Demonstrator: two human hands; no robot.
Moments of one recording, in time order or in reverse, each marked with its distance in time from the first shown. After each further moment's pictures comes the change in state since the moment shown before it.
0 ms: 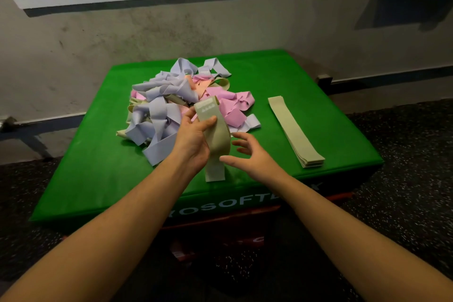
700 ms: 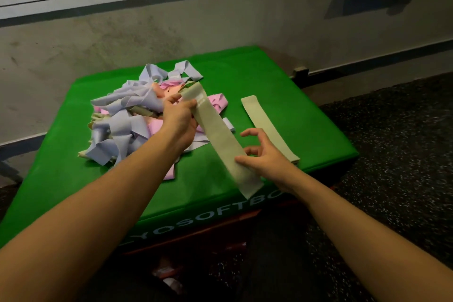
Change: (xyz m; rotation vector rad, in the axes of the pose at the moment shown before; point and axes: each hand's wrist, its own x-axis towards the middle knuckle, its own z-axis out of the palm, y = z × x) left_hand 0.067 0.000 0.067 0.078 0.042 0.018; right_hand -0.006 0.015 -0.085 0.117 -0.021 0.040
